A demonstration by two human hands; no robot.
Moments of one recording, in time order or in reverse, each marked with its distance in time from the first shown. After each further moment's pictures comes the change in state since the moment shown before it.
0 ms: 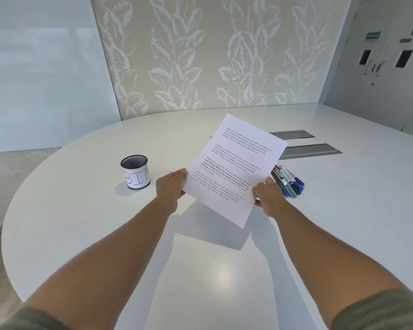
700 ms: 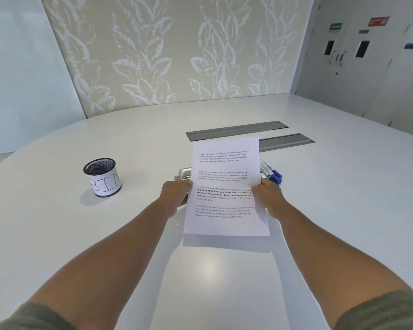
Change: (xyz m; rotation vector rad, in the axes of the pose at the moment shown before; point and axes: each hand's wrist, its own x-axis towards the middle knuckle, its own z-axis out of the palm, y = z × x) left_hand 0.025 -0.035 0.062 0.214 -0.220 -0.167; right_hand 0.013 0.007 -0.058 -0.278 0.128 -0.055
